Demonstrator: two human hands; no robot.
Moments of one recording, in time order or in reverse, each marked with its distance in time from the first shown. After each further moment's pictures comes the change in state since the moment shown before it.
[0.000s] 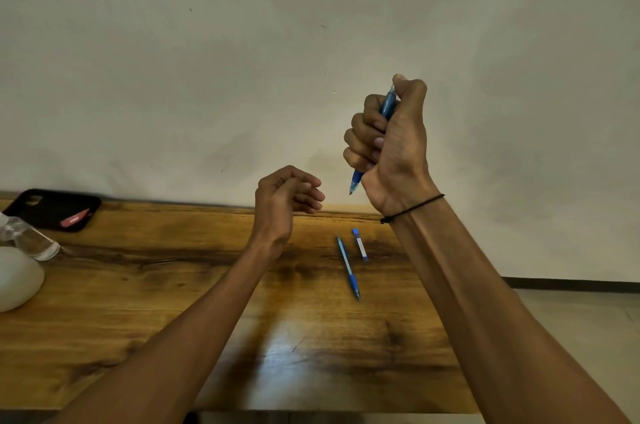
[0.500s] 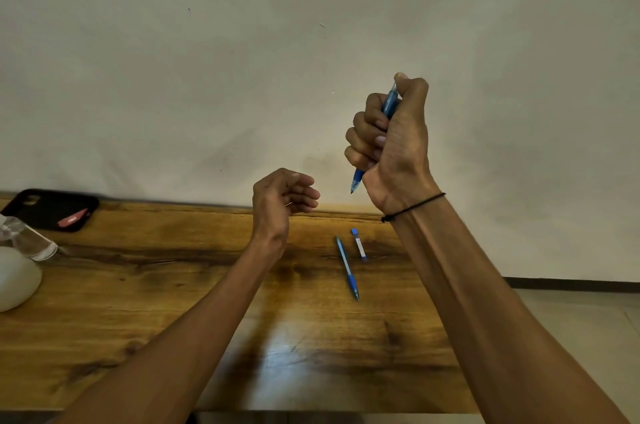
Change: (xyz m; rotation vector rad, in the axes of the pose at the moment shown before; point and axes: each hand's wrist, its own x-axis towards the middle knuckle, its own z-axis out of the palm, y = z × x) left_hand 0.000 -0.003 0.001 -0.130 0.088 -0.124; right_hand 0.001 0.000 -0.001 -0.008 0.006 -0.014
